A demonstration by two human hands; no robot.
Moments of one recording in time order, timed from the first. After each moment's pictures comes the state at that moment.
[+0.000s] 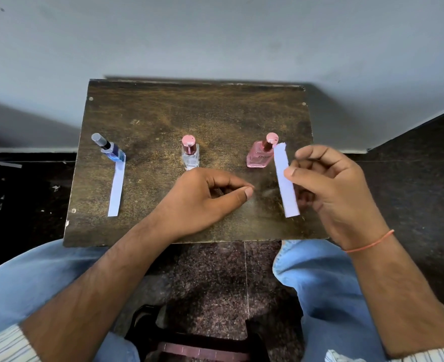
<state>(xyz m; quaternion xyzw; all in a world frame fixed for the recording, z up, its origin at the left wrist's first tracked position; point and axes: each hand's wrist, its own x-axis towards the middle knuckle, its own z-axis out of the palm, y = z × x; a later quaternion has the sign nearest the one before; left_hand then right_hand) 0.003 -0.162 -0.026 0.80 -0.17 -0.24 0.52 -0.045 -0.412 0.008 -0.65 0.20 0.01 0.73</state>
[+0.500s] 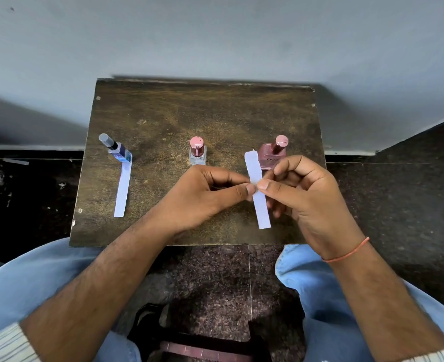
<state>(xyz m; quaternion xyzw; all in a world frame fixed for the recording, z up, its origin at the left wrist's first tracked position) 0.013 -0.157 -0.036 0.69 -0.14 -0.30 0.64 -0.044 -0.374 0.003 -0.64 0.15 0.08 0.75</state>
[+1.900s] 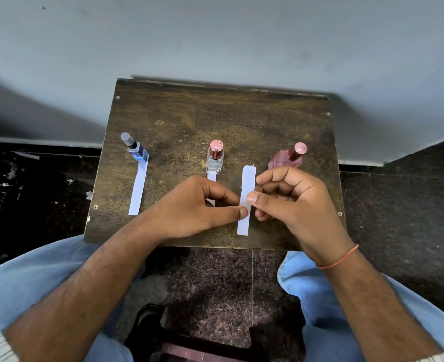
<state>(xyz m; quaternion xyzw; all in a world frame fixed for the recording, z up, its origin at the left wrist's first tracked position) 0.010 -0.116 -0.027 0.75 -0.16 -0.33 0.54 -0.038 -0.347 -0.008 -0.68 0.11 0.10 0.72</state>
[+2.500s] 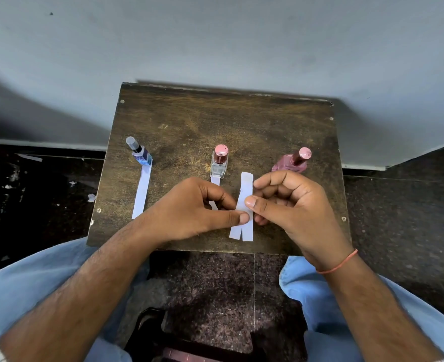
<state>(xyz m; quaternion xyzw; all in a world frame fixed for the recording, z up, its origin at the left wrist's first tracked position) 0.014 -0.107 -0.027 0.75 -0.15 -0.34 0.54 -0.035 -0.341 -0.011 -0.69 0.09 0.10 0.71</state>
